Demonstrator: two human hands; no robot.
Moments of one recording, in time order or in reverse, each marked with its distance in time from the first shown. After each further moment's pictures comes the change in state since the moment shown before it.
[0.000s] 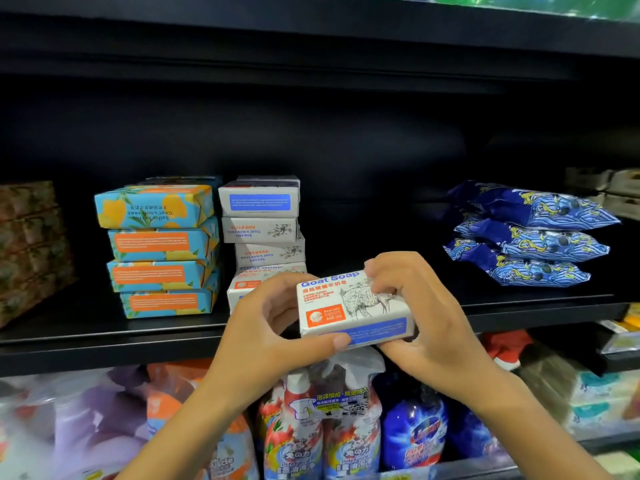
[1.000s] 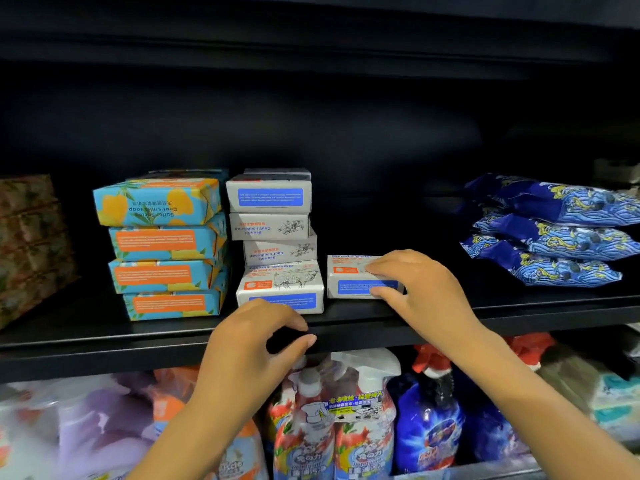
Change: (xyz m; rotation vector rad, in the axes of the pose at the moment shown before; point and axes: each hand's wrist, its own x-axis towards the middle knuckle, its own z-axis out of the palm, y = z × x) left_hand -0.004 -0.042 -0.029 0.762 0.138 0.240; right_hand 0.024 0.050 0.028 -0.372 -0.133 0.323
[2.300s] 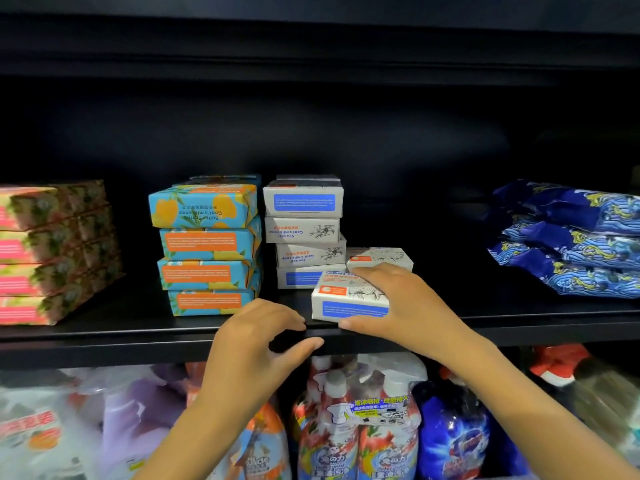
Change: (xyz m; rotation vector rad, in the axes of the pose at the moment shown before) left_hand -0.009 -0.020 -0.019 0.096 0.058 0.027; right_hand 0.011 -0.042 0.014 0.124 -0.312 0.022
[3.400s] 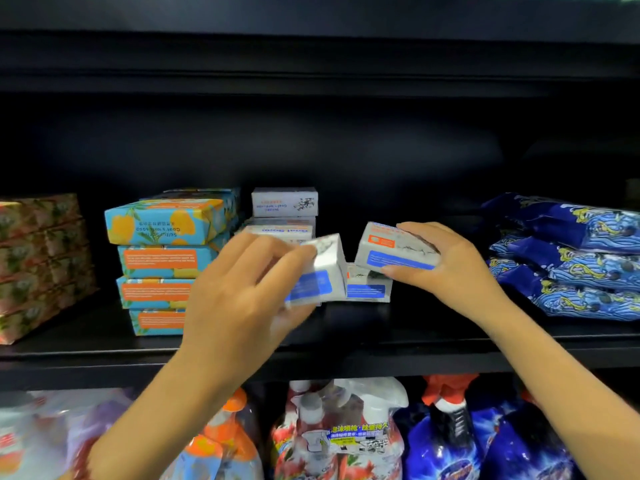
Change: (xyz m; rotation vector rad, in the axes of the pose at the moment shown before) left_hand 0.069 0.045 -0.009 0.378 0.253 0.416; right_hand 0.017 0.067 -0.058 0.317 0.333 0.048
